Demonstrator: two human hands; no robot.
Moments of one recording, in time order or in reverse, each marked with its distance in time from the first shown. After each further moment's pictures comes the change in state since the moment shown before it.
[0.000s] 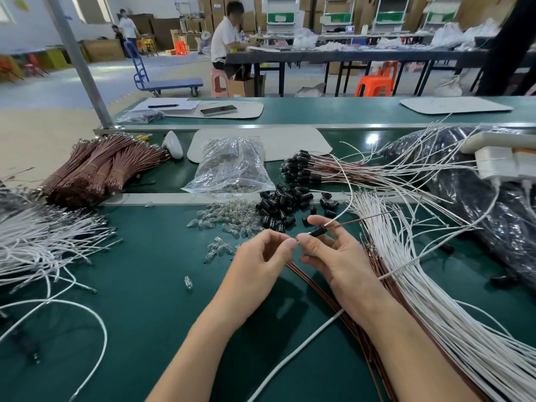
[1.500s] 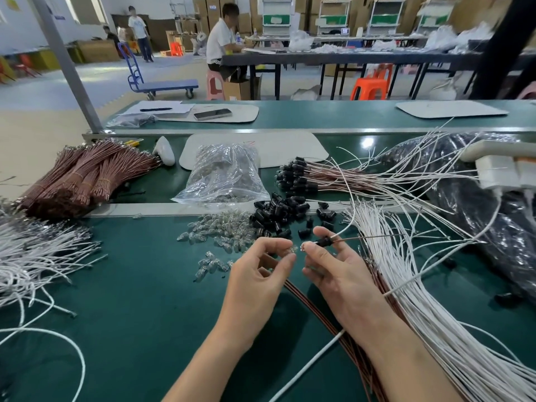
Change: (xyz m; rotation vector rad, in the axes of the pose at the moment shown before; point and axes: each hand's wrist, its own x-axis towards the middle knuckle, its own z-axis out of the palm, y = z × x) left_hand 0.008 -0.008 0.019 -0.119 0.126 0.110; right_hand 0.013 0.003 -0.009 0.212 0.016 0.085
